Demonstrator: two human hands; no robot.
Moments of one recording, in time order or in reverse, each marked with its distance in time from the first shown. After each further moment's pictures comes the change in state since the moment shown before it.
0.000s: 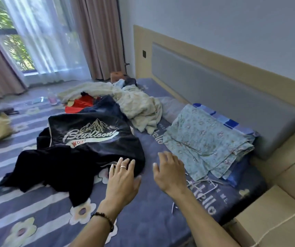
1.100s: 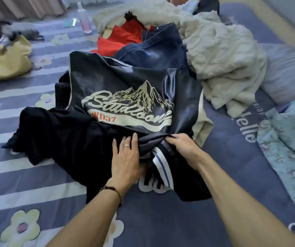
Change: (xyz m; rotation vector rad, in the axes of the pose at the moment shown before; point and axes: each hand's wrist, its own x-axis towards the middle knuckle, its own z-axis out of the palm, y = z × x) left_hand 0.239 -0.307 0.222 0.200 -0.044 -0.332; right_hand 0.344 -0.091 0.356 0.952 -0.759 0.205
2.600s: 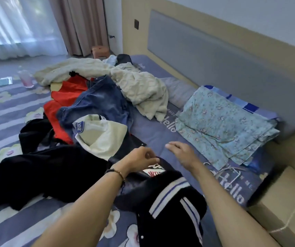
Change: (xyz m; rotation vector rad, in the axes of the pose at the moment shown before) left_hand -0.099 0.047 -0.206 -0.665 -0.569 0.586; right_hand -0.309 -0.073 0.028 -0.069 0.671 0.001
